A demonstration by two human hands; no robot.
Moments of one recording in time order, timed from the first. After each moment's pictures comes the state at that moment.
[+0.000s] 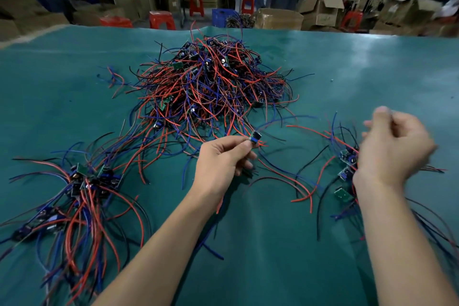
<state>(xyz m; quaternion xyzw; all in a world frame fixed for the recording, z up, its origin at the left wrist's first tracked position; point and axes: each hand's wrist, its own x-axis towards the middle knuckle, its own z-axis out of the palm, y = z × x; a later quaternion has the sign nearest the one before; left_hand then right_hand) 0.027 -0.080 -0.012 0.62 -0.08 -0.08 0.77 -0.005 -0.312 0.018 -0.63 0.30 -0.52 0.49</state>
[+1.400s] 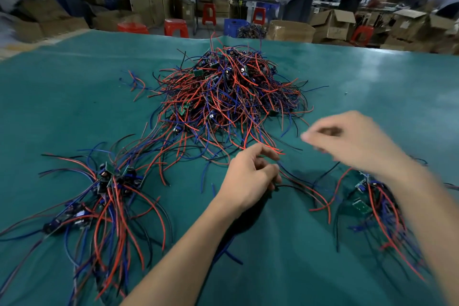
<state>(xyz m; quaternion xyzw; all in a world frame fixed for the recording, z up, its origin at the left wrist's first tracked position) 0.025 -0.083 -0.014 0.71 -0.16 -0.10 0.68 0.005 -0.274 0.075 -0.97 0.01 -0.11 0.21</state>
